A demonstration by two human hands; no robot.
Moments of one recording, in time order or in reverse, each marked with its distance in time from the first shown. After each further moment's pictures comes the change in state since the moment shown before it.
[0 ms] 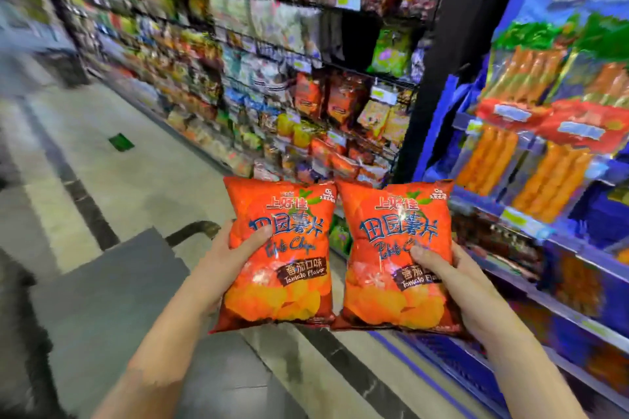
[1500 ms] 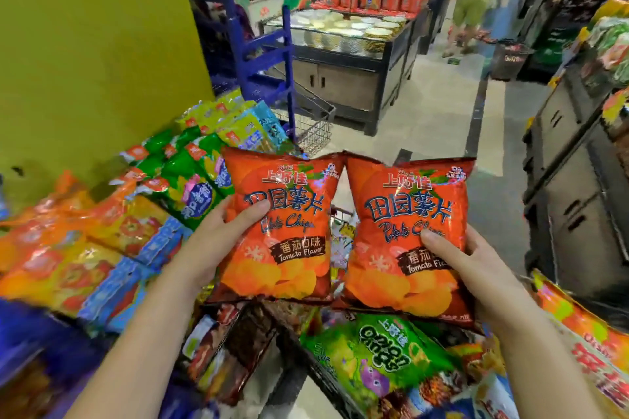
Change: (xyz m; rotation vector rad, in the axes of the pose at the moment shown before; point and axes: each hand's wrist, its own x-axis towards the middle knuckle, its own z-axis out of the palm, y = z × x) left_hand -0.269 -0.124 0.968 0.356 -1.730 -0.175; right_hand -0.593 0.044 -0.517 0.322 1.777 -0.120
